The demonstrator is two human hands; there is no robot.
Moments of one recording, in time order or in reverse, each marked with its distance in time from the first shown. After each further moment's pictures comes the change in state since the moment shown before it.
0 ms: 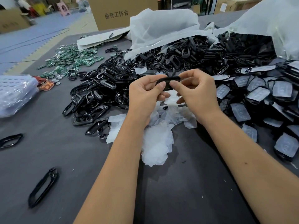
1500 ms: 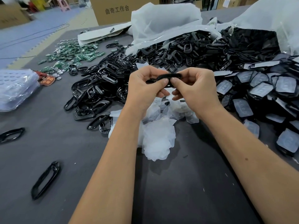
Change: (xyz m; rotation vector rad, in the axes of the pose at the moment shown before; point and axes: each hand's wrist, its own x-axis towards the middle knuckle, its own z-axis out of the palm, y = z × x) left_hand 0.002 0.013 -0.010 0.131 -0.048 0.050; right_hand -0.005 -0.007 0.006 0.073 -0.084 -0.011
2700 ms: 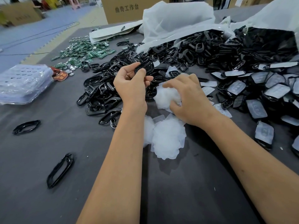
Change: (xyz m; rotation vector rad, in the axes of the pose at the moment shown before) left_hand 0.008 0.001 -0.022 -0.284 0.606 -0.049; right_hand -0.014 0.007 0.024 -0.770 -0.329 -0.355
